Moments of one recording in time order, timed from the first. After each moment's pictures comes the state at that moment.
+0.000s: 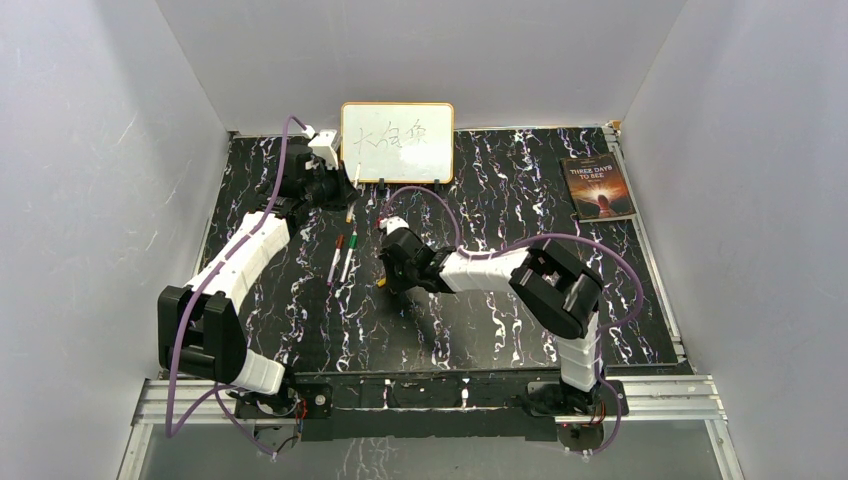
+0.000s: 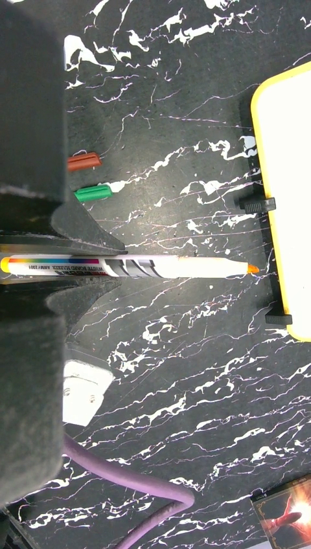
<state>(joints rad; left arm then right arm) -0.22 1.45 1.13 -0.25 0.30 -0.19 0.95 1.94 1.18 -0.04 0.05 0.47</state>
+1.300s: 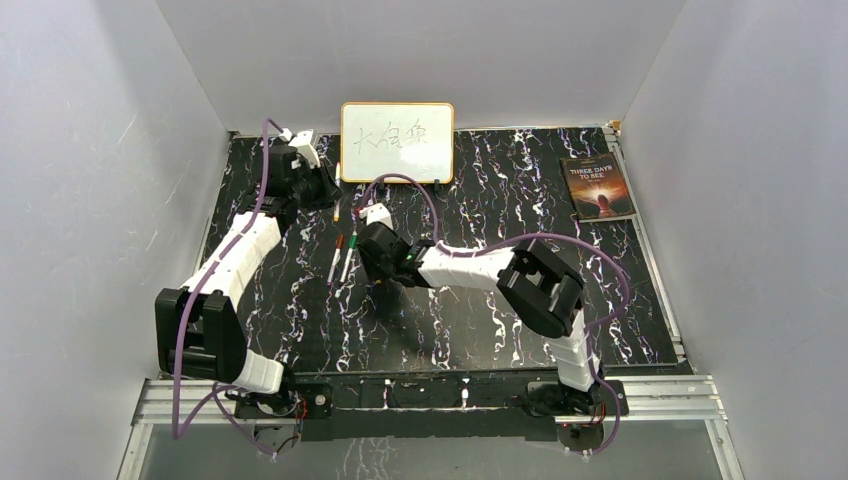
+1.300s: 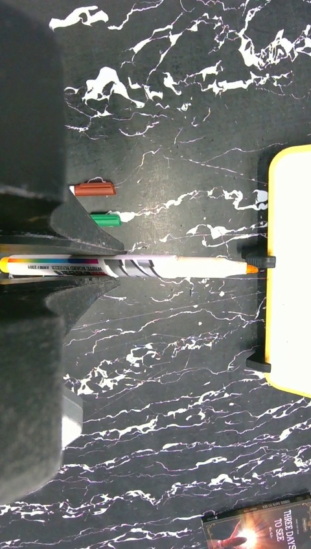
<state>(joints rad) -0.14 1.44 1.11 -0.26 0.25 -0.27 1.00 2.02 1.40 -0.16 0.29 0.45</state>
